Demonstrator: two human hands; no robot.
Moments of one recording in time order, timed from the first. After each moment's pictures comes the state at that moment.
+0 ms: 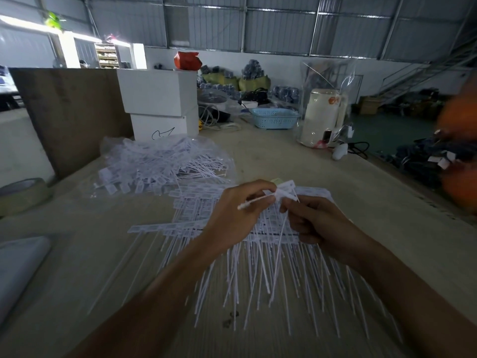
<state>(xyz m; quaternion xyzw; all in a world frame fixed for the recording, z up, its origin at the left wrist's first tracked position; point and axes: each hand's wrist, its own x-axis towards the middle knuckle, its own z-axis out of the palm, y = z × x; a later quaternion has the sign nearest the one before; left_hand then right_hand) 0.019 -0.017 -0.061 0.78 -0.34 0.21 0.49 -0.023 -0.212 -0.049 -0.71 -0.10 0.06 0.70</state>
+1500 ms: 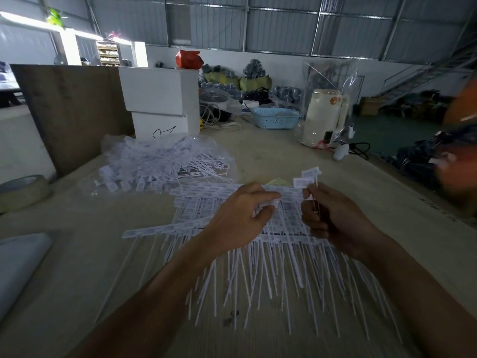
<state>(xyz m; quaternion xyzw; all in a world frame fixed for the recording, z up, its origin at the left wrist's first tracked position) 0.019 -0.019 -0.063 0.84 -0.36 0.17 0.35 -0.018 -0.230 -0.045 -0.66 -0.05 0.03 0.75</state>
